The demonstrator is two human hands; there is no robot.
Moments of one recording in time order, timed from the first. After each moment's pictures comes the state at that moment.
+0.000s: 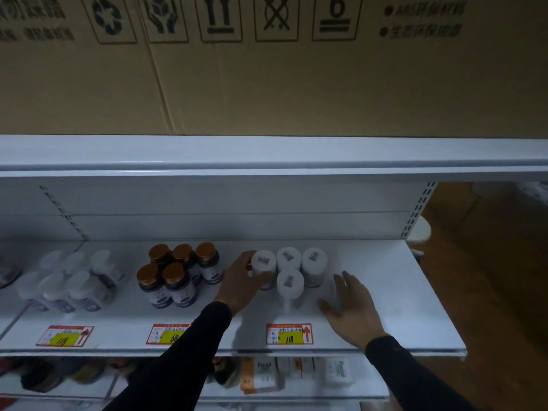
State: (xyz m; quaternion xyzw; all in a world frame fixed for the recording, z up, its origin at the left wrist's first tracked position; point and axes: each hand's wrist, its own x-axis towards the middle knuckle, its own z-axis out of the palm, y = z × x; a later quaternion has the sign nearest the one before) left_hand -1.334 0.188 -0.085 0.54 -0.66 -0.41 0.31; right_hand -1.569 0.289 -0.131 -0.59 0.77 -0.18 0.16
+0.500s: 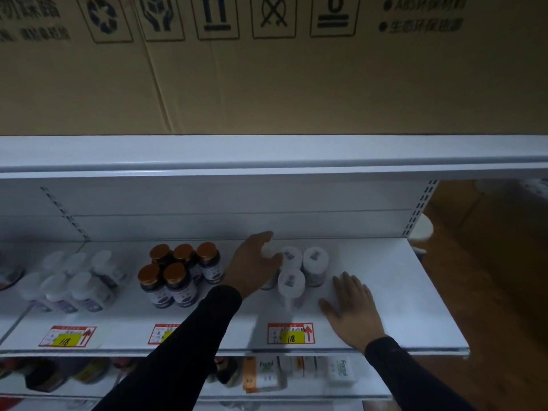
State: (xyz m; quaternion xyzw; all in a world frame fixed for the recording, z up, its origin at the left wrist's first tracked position) left_hand -1.356 0.183 -0.043 0.53 -0.74 -0.31 0.27; right_hand -1.572 0.286 -0.152 -0.62 0.77 -0.10 0.11
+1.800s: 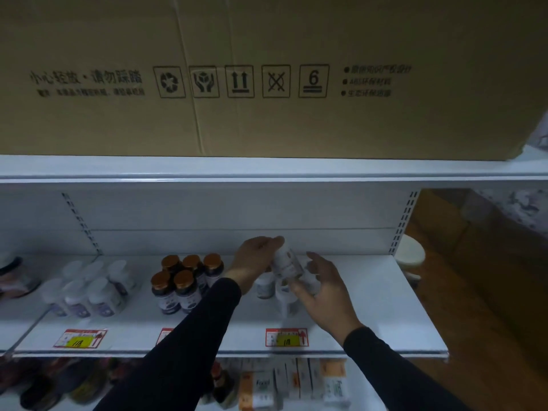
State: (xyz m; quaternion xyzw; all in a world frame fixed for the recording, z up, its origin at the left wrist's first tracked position) left_hand -1.361 0.215 0.023 0.51 -0.59 -0.52 0.34; right_hand -1.514 0.302 -0.038 -0.59 0.64 -0.45 0.20
